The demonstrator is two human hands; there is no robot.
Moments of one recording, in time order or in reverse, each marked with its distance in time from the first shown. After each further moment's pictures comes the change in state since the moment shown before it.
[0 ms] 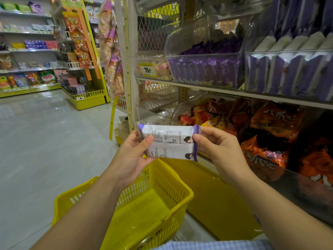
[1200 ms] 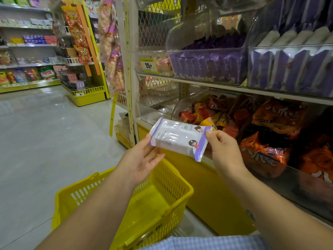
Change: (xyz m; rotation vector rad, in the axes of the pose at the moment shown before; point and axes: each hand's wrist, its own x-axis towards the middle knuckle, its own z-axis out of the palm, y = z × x) left_hand -0.002 -0.009 0.015 -0.191 0.413 -0.333; right_hand 0.007 0.022 0.002 -0.231 0.293 0.224
